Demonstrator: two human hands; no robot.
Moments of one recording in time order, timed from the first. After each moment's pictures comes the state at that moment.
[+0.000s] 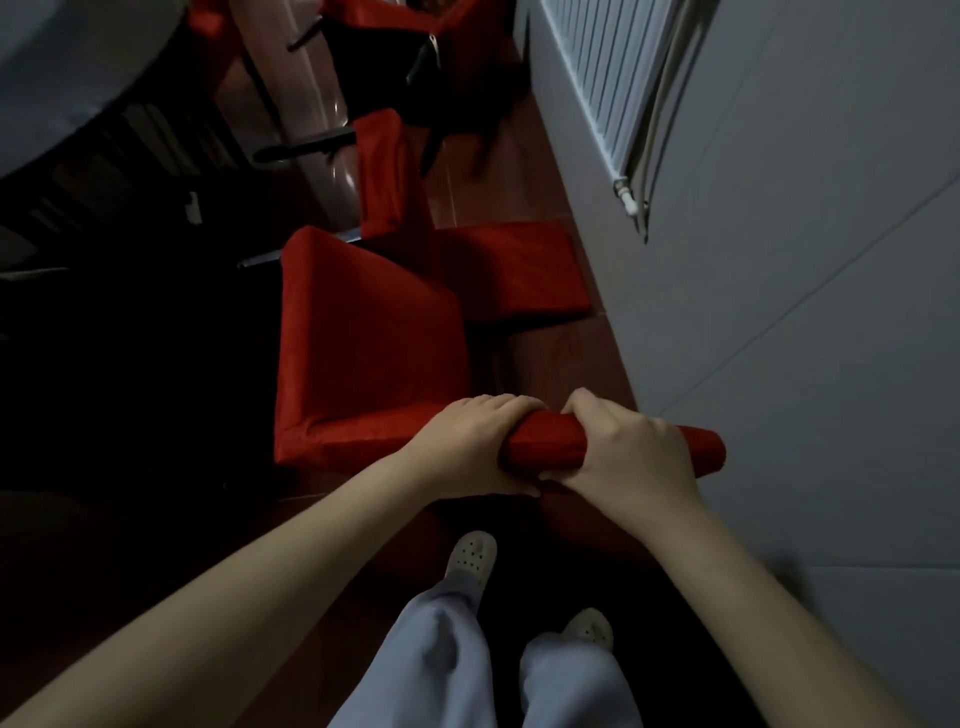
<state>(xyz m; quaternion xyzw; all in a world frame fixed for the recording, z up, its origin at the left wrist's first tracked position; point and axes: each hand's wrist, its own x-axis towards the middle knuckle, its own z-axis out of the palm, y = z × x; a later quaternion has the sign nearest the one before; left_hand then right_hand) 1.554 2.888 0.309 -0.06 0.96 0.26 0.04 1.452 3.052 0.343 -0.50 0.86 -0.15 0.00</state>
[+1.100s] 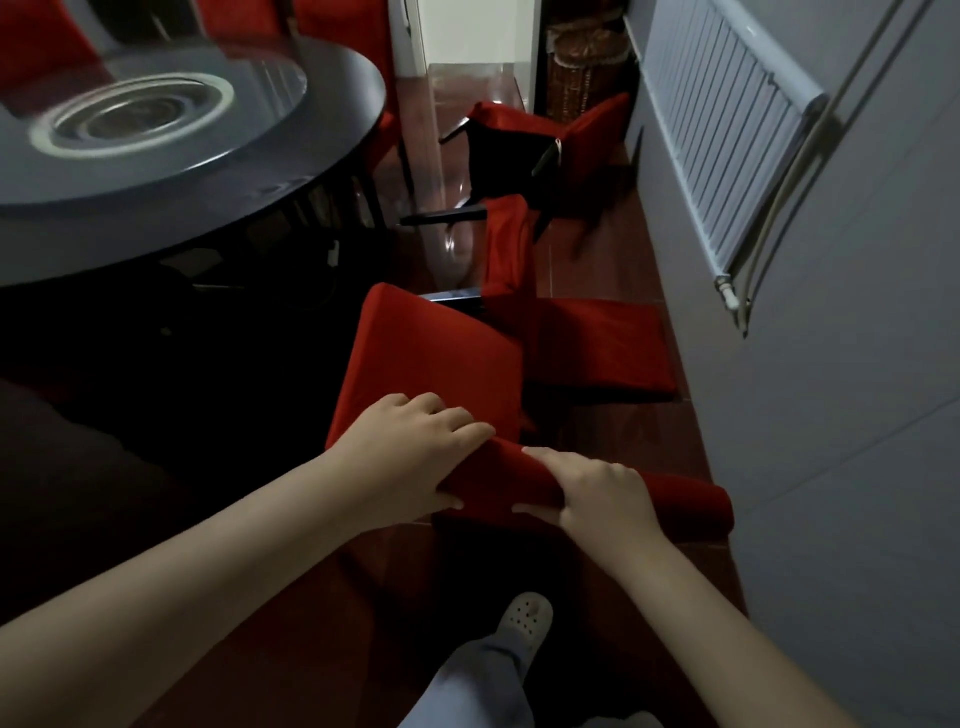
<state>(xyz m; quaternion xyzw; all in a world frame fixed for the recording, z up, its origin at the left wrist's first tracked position) 1.717 2.830 0.432 -0.12 0.99 -0.04 0.03 1.545 2.978 0.354 -0.60 0.77 -0.19 0.10</state>
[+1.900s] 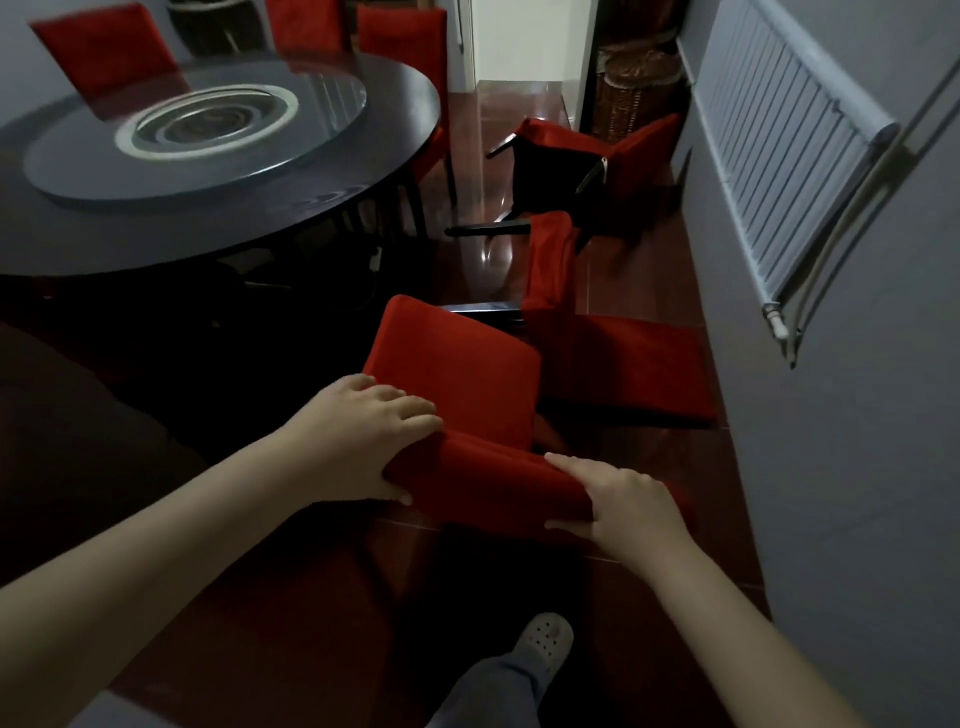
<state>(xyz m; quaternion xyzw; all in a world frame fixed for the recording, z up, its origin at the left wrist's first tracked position) 1.780 2.772 0.443 -0.18 0.97 -0.11 0.13 1.539 2.953 0.335 -0.63 0.76 -0.12 0.11</state>
